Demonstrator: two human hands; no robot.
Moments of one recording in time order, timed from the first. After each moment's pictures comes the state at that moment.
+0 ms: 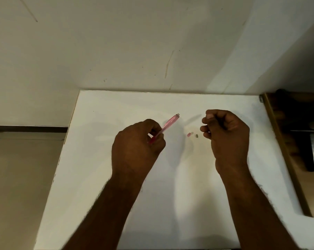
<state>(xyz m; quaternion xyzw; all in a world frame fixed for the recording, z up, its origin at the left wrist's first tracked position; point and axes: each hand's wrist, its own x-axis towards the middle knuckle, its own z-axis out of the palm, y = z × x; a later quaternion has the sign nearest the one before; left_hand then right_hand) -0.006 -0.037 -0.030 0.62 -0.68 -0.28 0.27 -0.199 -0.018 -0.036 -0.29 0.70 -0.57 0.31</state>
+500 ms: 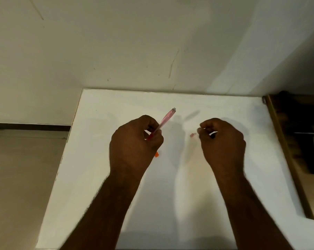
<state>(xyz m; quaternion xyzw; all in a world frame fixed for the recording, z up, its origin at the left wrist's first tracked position) 0.004 -0.042 -0.026 0.64 -0.65 -0.29 0.29 -0.193 -0.013 -0.049 -0.47 0.83 -0.29 0.11</state>
